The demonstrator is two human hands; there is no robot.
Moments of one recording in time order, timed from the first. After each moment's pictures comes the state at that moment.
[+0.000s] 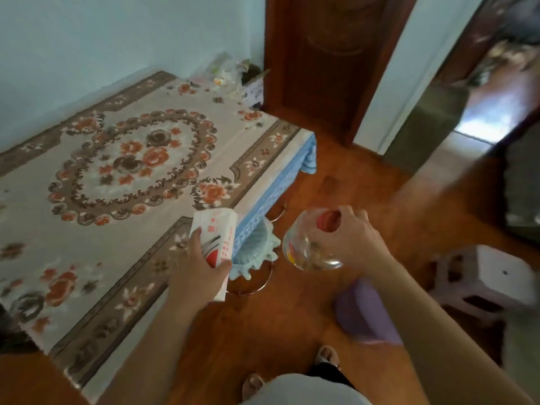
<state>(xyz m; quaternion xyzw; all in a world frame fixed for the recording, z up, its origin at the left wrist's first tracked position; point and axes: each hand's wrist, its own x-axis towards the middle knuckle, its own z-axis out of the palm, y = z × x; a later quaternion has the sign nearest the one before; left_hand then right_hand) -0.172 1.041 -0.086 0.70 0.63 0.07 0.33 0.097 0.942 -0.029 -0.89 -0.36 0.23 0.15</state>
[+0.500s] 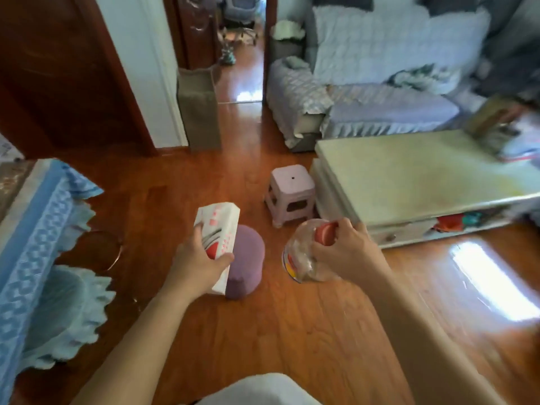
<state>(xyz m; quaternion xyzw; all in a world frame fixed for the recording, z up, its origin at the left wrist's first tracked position) 0.077 0.697 -0.070 0.88 0.29 -0.05 0.37 0.154 0.431 -0.019 -0.97 0.01 0.12 0.22</state>
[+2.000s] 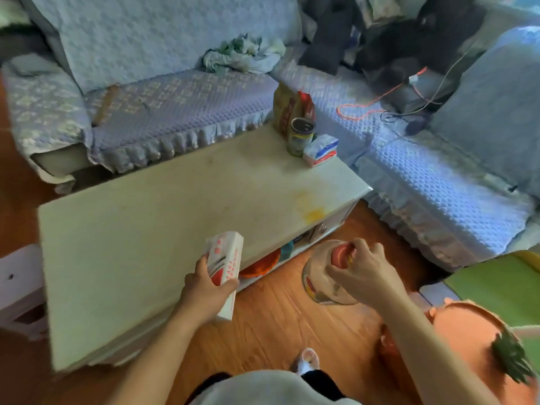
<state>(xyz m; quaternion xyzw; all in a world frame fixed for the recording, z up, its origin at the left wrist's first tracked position) 0.768 -0.267 -0.160 0.86 0.18 -0.25 0.41 0.750 -0.576 -0.076 -0.94 0.23 0.15 0.19</state>
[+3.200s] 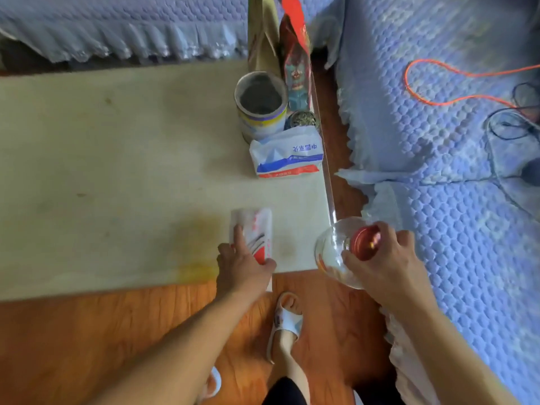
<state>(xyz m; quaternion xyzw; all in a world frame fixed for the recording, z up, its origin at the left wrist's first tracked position) 1.233 -0.839 -0.387 0.83 0.41 -0.22 0.33 1.321 -1.056 -0.299 -0.96 0.06 0.24 0.17</state>
